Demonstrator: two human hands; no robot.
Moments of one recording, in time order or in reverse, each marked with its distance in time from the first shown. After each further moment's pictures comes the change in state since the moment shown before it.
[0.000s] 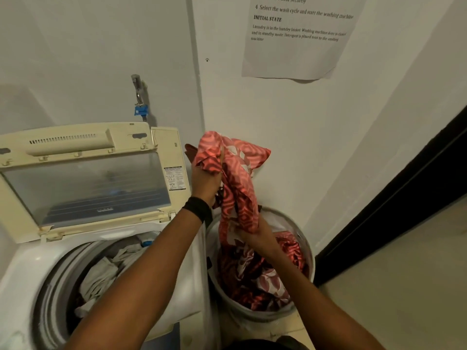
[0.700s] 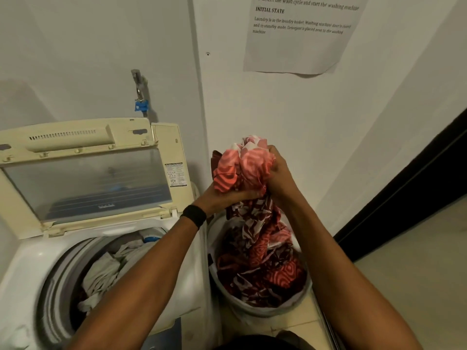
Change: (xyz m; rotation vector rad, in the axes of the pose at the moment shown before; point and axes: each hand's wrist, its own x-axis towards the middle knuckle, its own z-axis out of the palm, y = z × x) left_hand -0.023 -0.013 -0.013 0.315 -0.709 -0.079; right_hand 0.057 -0.110 -0.053 0.245 0.150 -0.103
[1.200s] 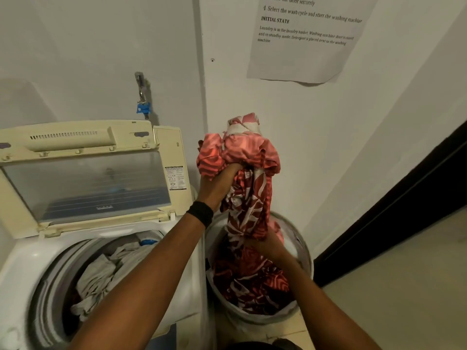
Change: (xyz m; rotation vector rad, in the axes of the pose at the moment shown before) left_hand 0.019 0.022 0.000 -0.290 0.514 -0.003; right_hand -0.065 0.140 -0.013 -0.421 -0.292 0.230
